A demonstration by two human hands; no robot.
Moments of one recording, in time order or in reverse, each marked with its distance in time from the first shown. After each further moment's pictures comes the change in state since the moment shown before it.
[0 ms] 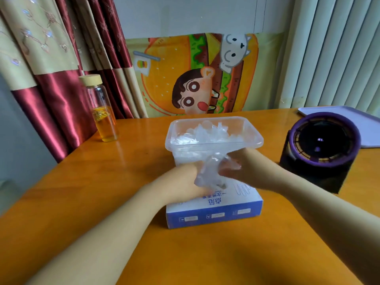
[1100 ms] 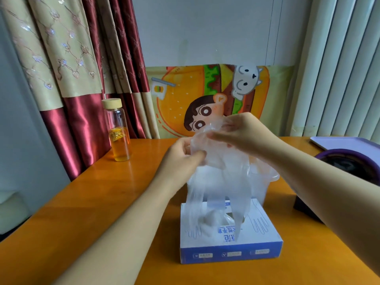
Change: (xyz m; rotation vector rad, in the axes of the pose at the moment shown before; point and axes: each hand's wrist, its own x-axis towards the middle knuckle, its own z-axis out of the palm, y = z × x) left_hand 0.001 0.009 -0.062 -0.729 0.667 -0.123; right_hand 0.081 -0.062 -0.060 0.160 0.302 -0.059
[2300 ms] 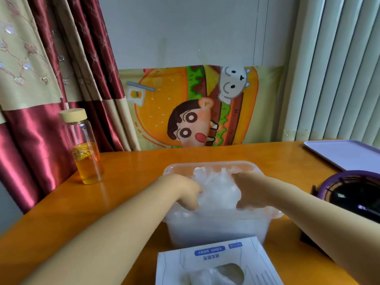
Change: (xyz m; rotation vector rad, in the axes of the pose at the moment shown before) left_hand 0.131 -0.043 0.054 1.423 -0.932 -0.067; right_hand 0.021 0.112 0.023 -0.793 -0.706 0.365
